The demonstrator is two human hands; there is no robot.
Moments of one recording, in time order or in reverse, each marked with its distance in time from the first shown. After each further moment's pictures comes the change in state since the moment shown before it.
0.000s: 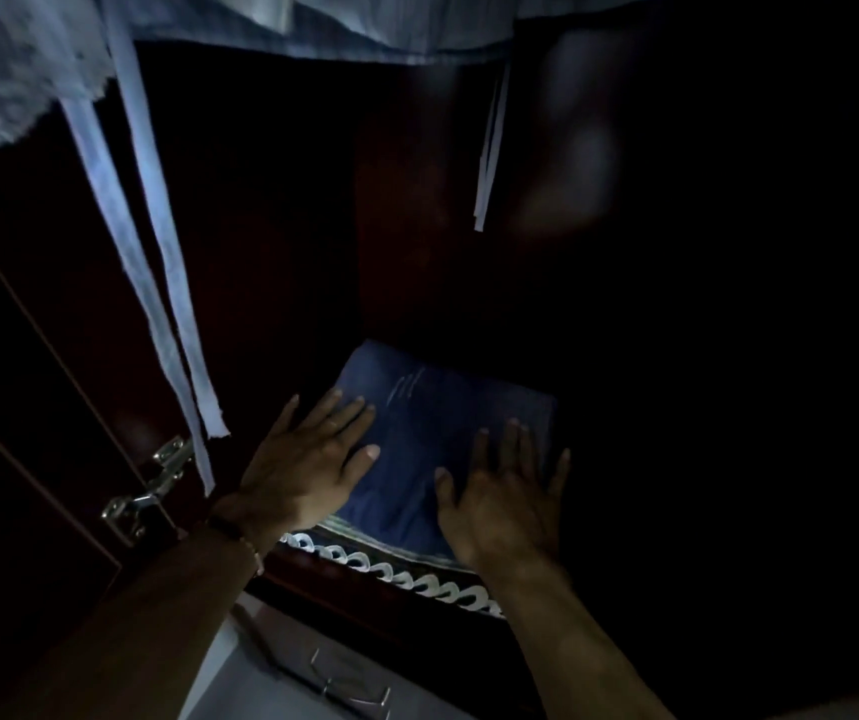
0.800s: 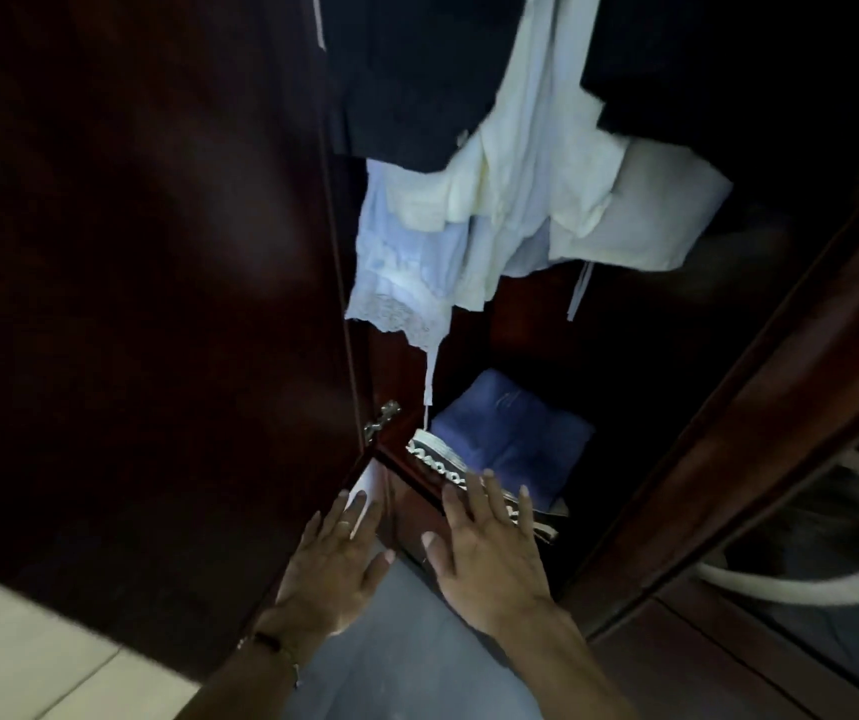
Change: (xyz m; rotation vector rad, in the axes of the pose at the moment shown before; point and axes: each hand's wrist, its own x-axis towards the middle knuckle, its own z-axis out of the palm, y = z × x) left_hand -0.331 0.080 -0.168 -0.043 -0.184 -0.411; right_hand -0.251 -0.024 -0.201 0.017 -0.086 -0.608
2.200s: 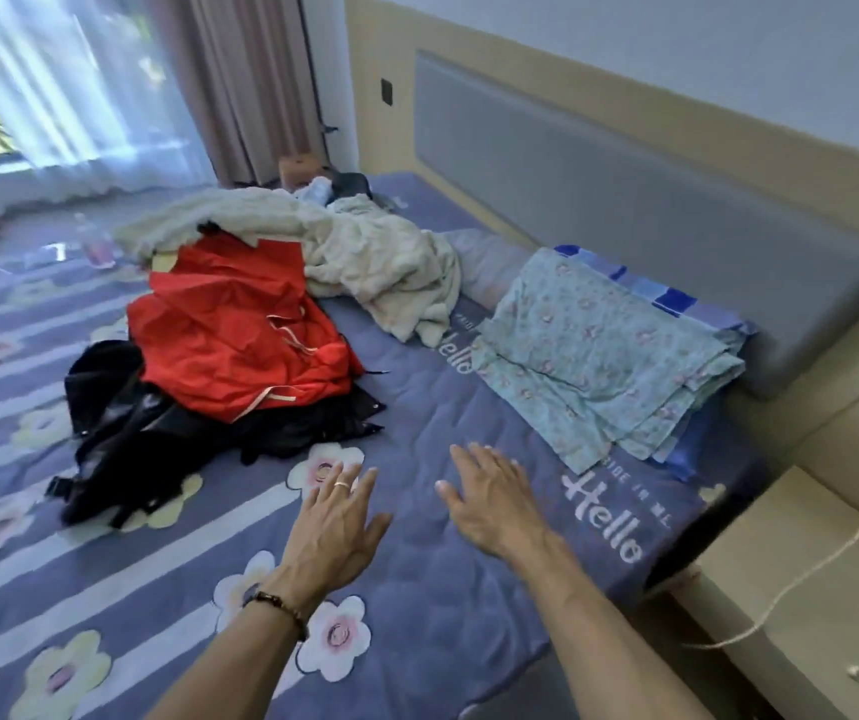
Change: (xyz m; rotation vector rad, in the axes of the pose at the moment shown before) left_hand -1.100 0.249 0.116 -0.458 0.351 -1.870; right_hand -0.877 -0.421 0.030 -0.153 -0.563 -1.775
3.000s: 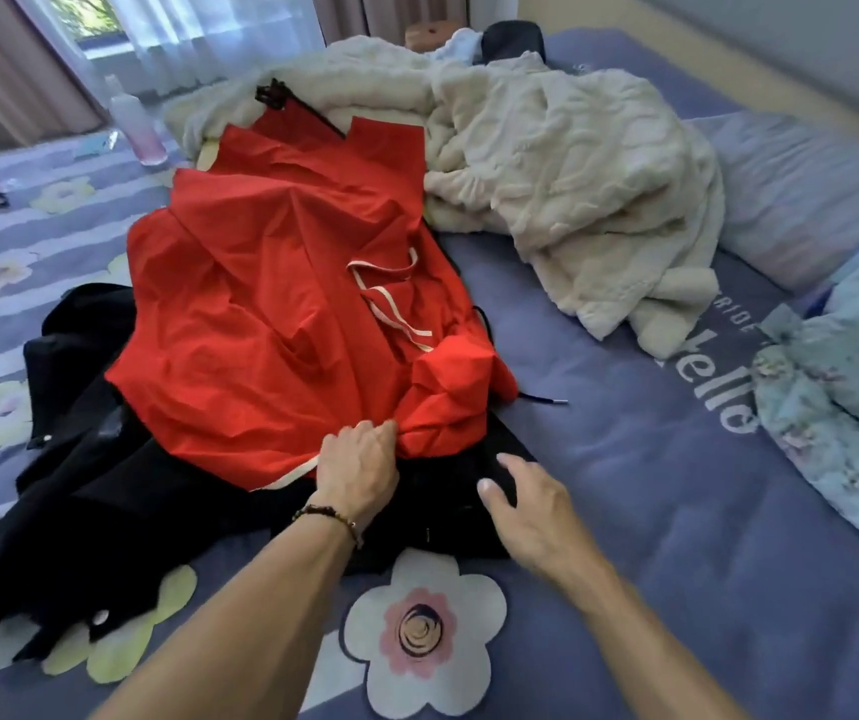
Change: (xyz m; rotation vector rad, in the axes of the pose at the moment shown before) left_hand 0.388 -0.288 0.134 0.231 -0.090 -0.383; right_hand 0.445 -0.044 0.222 0.466 -0.207 0.022
